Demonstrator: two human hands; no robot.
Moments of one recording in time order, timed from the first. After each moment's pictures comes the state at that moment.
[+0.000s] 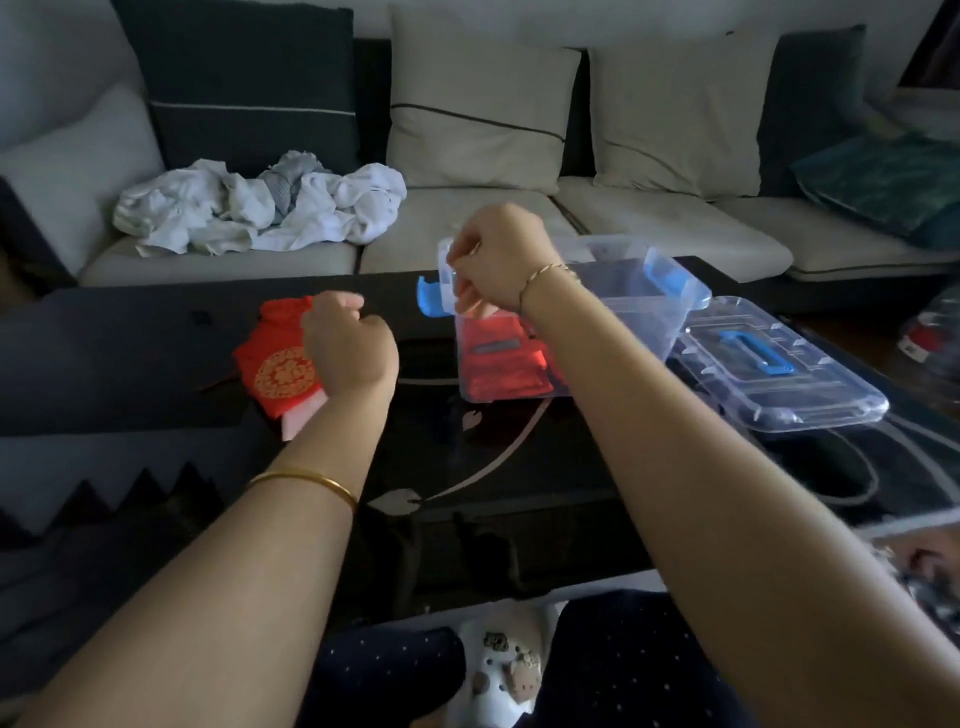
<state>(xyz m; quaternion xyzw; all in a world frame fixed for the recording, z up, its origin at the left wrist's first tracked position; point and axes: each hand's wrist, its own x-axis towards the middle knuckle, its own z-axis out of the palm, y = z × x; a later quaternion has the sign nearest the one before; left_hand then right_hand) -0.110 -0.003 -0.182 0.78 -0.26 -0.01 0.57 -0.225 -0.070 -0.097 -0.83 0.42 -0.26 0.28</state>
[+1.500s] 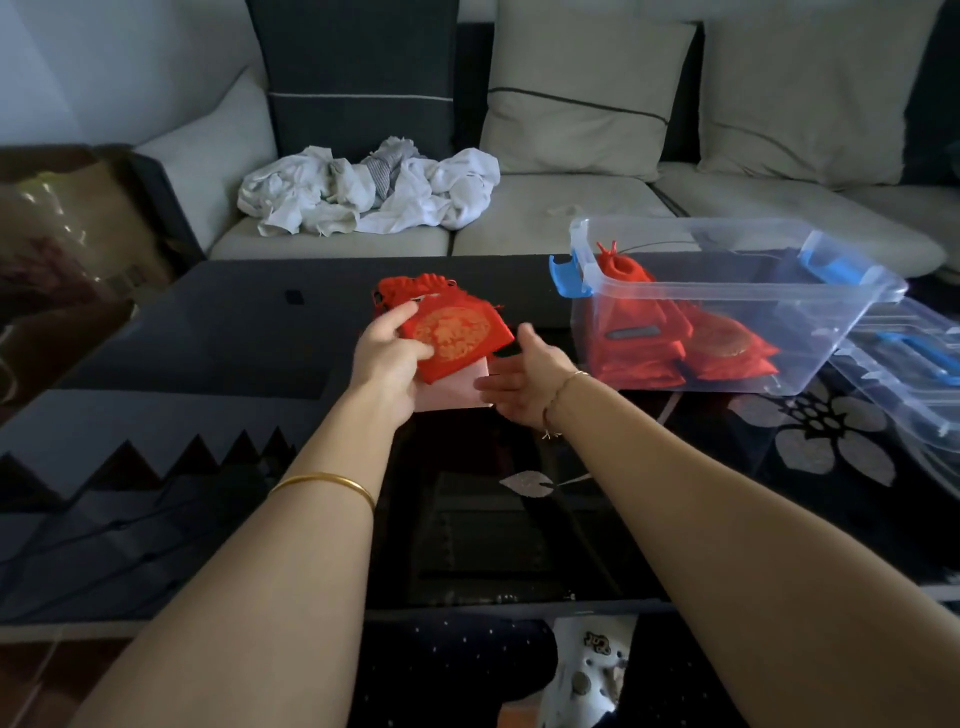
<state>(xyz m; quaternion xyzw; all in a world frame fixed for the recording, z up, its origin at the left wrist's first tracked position) -0.025 0.061 -0.212 0.59 -0.17 -0.33 0.72 -0.132 -0.032 -0.231 -0.48 0.46 -0.17 0.72</state>
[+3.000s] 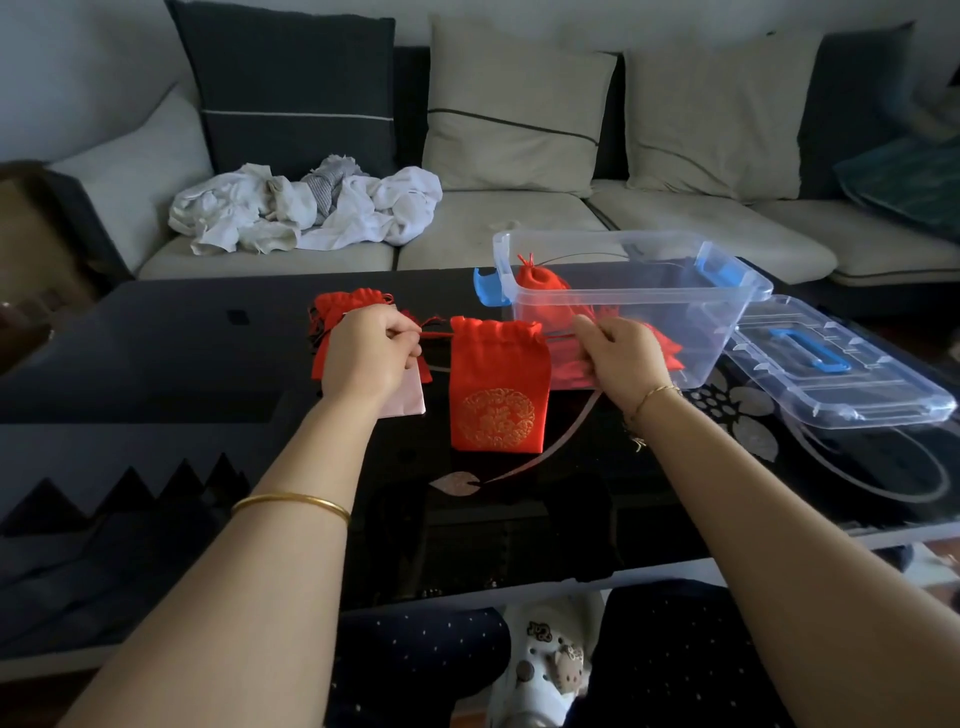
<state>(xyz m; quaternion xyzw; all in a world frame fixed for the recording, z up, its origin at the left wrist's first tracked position) -0.069 0.054 -0.189 0.76 -0.46 -0.03 0.46 -0.271 -0.050 -0.195 -0.72 0.47 -0.39 0.32</state>
